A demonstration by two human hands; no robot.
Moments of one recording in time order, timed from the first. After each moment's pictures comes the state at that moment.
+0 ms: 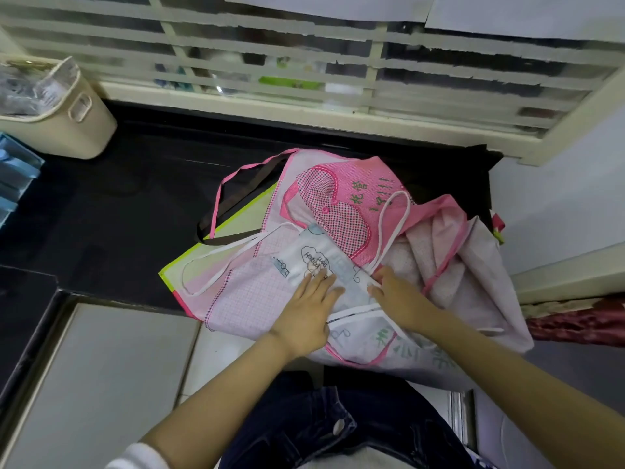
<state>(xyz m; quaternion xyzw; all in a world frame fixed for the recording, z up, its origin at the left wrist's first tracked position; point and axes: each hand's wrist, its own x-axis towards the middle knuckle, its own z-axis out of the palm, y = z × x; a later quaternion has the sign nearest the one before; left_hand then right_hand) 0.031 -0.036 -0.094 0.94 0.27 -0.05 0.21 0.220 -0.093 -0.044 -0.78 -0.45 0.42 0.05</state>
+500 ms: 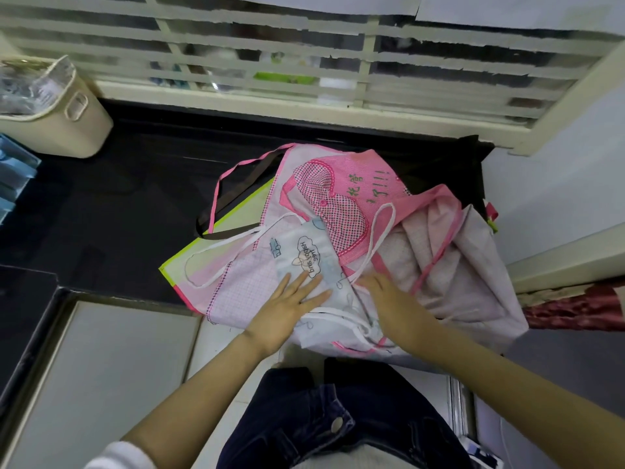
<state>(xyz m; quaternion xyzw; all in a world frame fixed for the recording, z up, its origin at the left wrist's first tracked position) -0.015 -0.024 -0.111 0.97 0.18 -0.07 0.16 0.203 -0.133 -0.051 -0.71 -0.64 0.30 0.02</state>
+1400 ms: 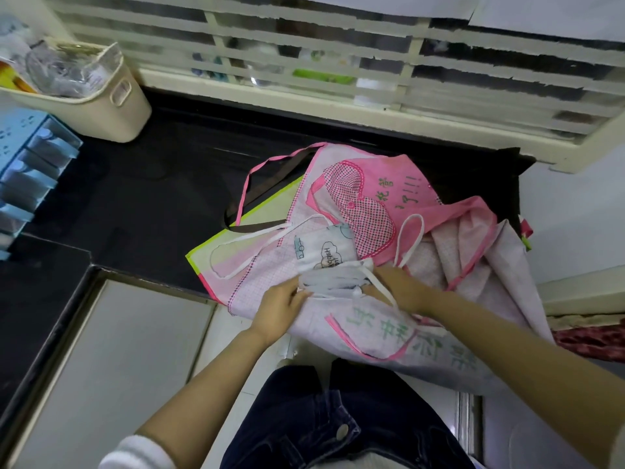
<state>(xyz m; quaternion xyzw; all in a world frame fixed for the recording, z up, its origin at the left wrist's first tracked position) -0.032 -0.017 -0.098 0.76 0.49 0.10 0.42 0.213 -0.071 -0.063 -0.64 -0.58 0.49 0.13</state>
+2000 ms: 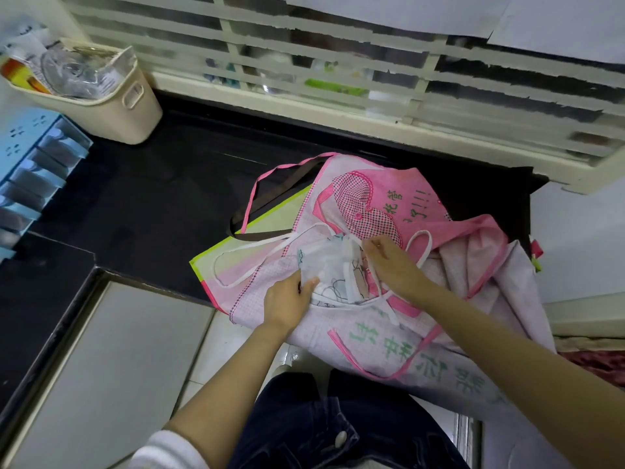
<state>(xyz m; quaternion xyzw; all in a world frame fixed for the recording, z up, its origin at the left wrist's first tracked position) -0.002 0.005 -0.088 0.72 0.60 0.02 0.34 0.197 -0.020 -0.040 -0.73 -0.43 0.45 0.28</state>
